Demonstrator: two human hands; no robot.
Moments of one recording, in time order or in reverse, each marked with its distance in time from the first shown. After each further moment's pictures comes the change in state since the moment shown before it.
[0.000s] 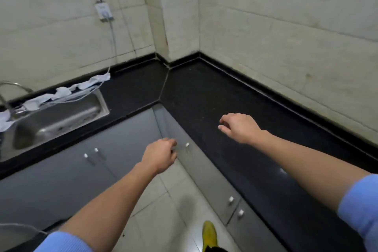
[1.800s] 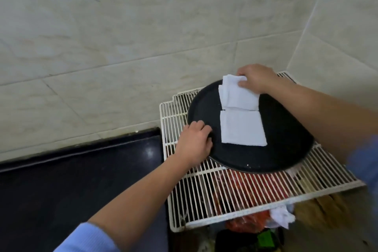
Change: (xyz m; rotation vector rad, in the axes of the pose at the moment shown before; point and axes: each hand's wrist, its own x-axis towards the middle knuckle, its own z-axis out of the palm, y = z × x) left_hand -0.097 0.860 0.090 -0.205 -0.079 1.347; right_hand -0.746 0.501 -0.212 -0.057 0.118 1.317
